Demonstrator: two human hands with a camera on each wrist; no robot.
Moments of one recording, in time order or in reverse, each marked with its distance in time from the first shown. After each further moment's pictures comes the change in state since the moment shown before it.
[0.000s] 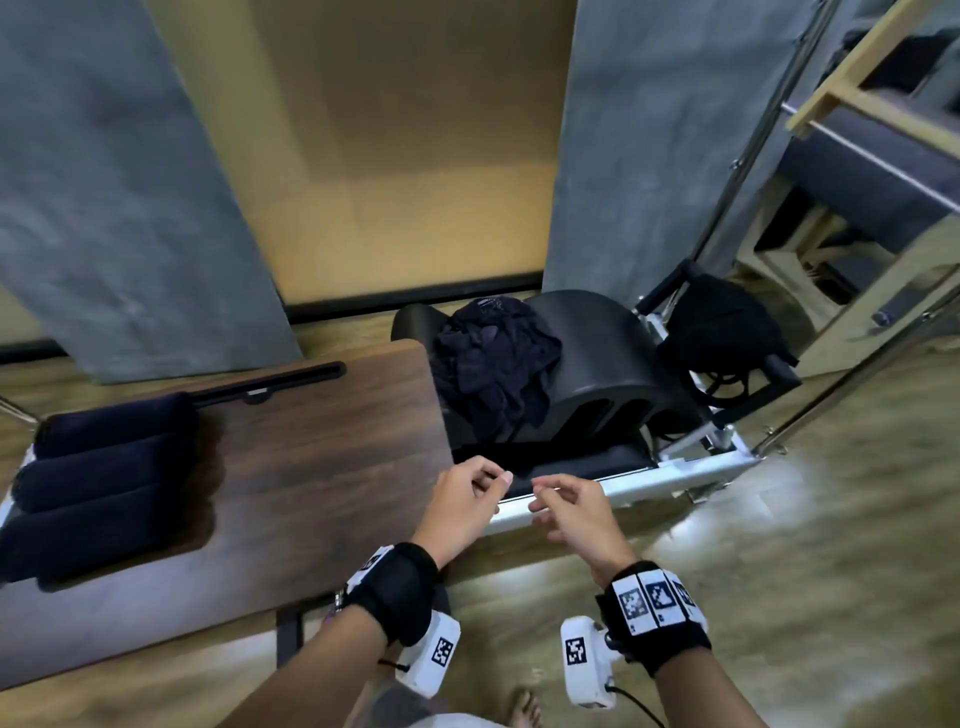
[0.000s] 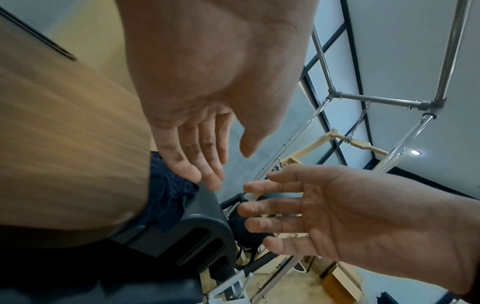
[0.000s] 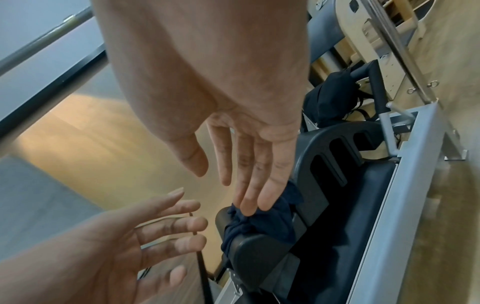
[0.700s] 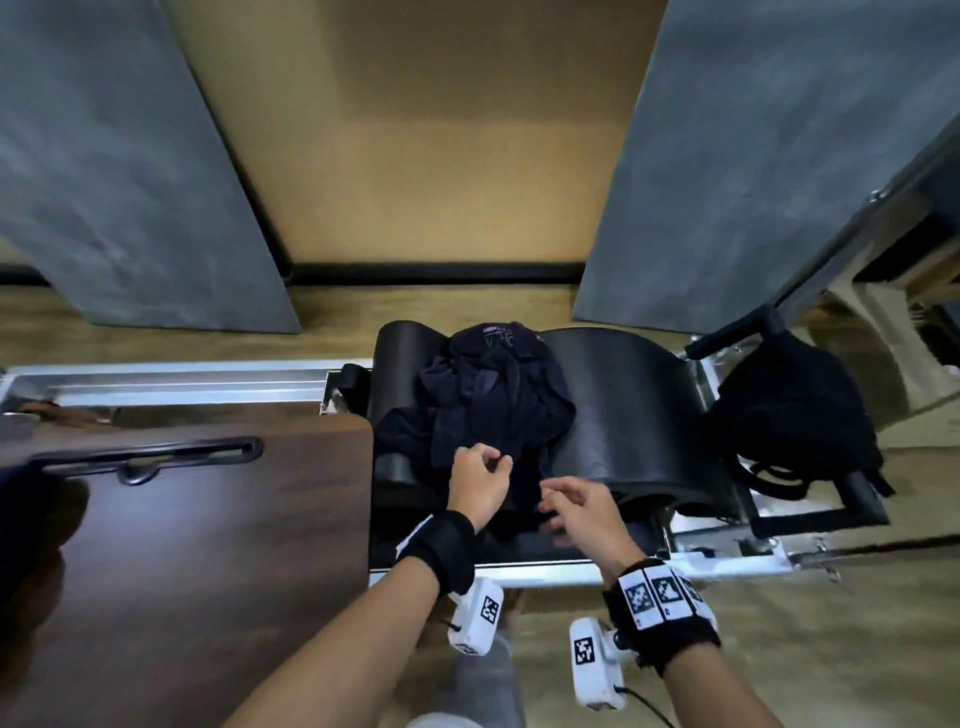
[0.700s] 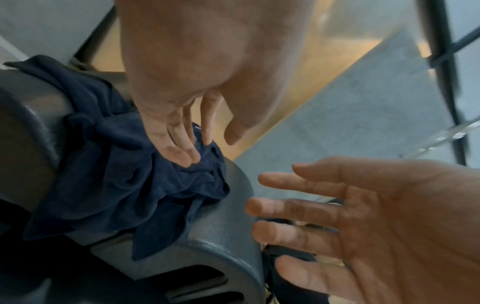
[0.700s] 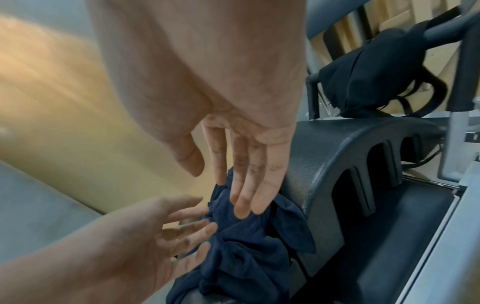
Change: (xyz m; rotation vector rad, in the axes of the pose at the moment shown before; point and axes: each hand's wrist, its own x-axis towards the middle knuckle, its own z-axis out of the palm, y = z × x) left_hand 0.298 0.005 0.073 0.030 0.209 -0.358; right_hand 0.282 -0.070 -0.061 -0.192 -0.140 0.121
